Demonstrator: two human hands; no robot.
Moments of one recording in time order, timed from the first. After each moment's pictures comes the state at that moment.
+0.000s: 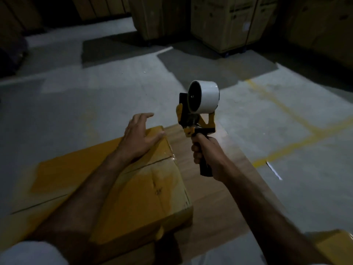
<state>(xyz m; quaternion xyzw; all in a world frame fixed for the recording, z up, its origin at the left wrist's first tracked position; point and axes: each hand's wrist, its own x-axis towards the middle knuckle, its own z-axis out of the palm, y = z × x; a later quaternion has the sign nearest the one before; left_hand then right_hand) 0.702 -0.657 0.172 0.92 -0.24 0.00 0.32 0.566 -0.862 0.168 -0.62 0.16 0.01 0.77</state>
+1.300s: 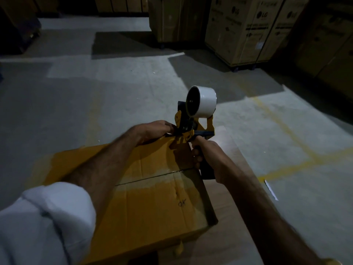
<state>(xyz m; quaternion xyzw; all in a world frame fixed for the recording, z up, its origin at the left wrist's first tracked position) 0.781 -0.654 0.179 0.83 -0.19 -0.34 0.40 0.613 -0.811 0.196 -0.66 0.19 0.10 0.72</state>
